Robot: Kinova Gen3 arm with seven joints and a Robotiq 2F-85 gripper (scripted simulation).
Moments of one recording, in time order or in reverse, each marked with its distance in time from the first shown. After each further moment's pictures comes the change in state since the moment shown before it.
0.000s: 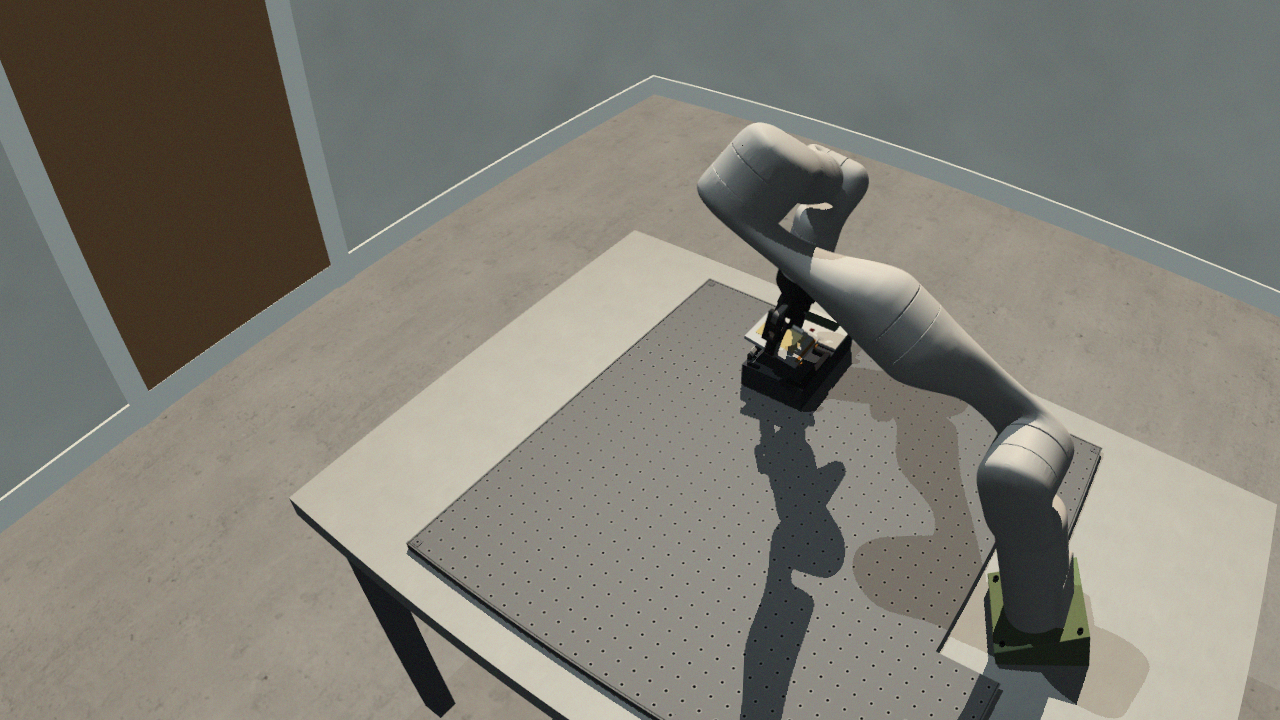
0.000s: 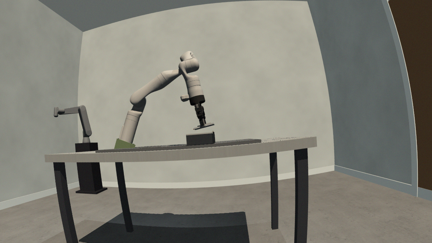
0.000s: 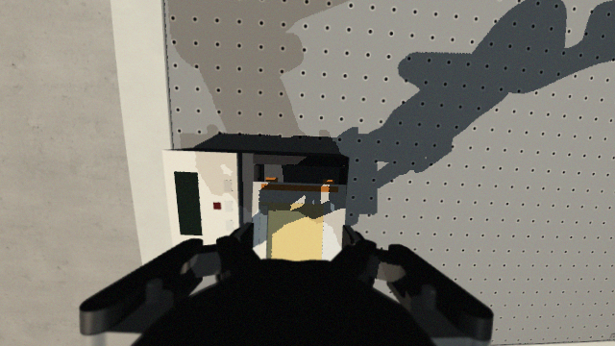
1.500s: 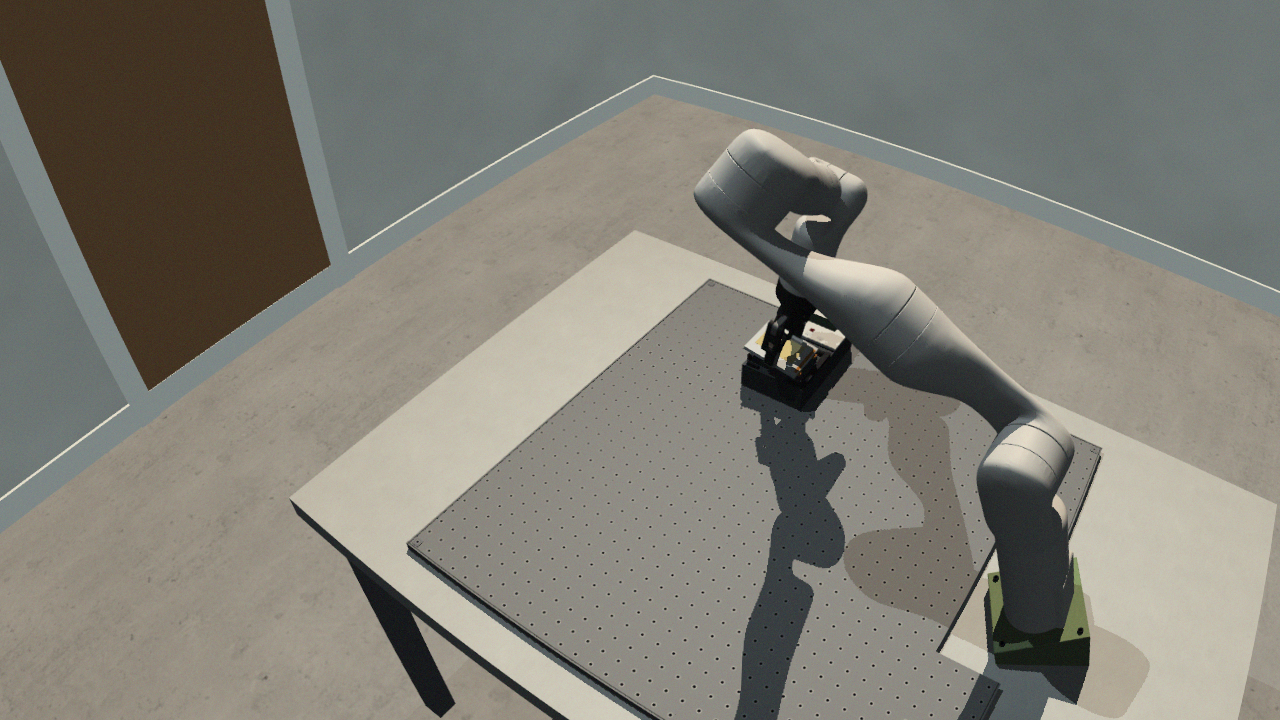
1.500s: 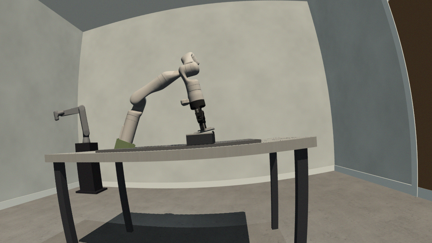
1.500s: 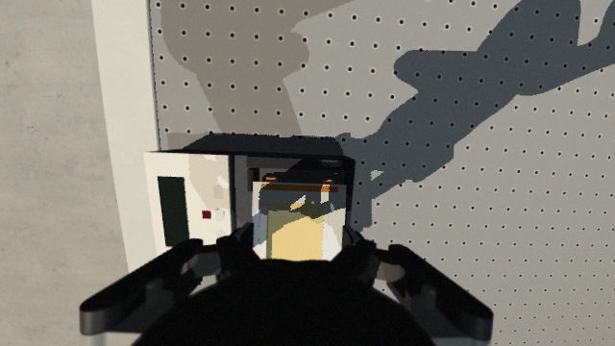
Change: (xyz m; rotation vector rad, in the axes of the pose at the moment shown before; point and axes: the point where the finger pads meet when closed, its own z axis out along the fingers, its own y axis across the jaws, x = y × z) arm 0.004 0.000 0.021 0.000 -0.001 0.000
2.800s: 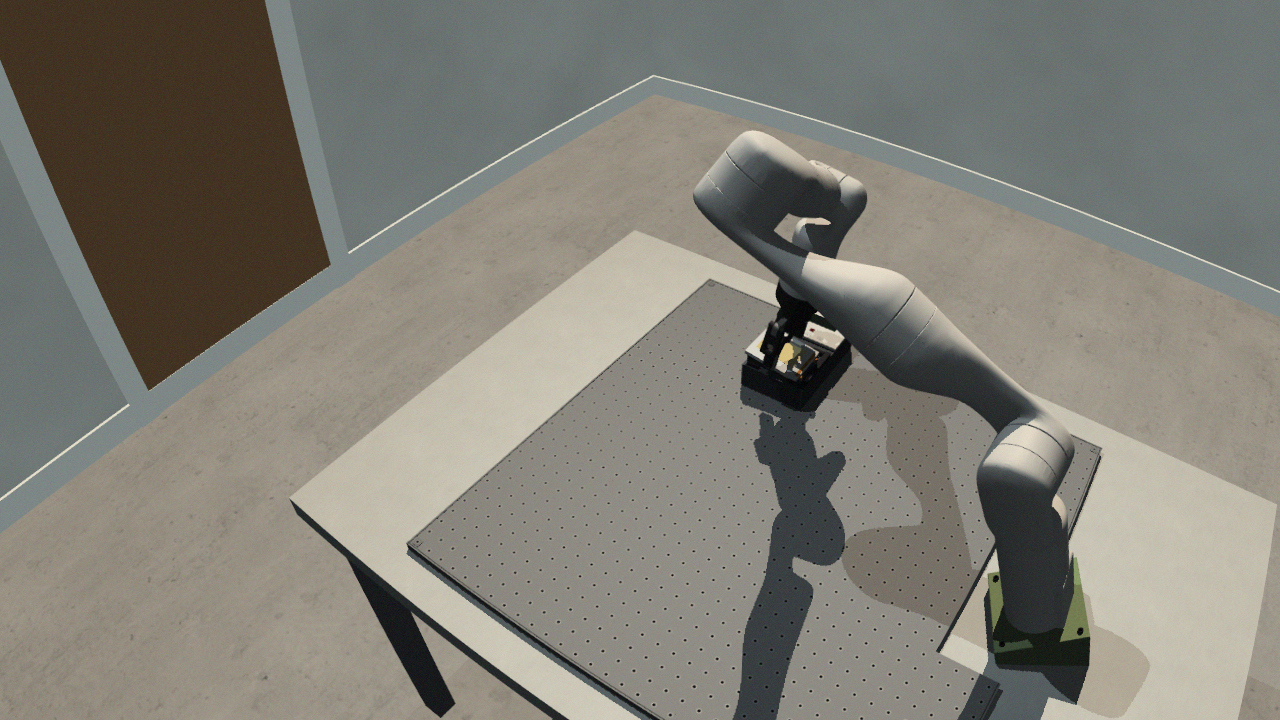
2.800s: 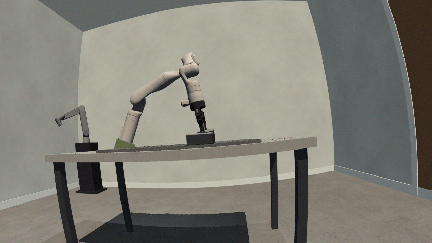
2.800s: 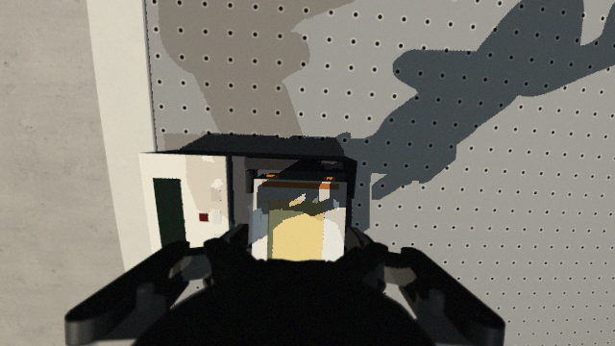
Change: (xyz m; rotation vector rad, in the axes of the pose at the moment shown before) arm 0.001 0.000 0.005 0.000 0.001 0.000
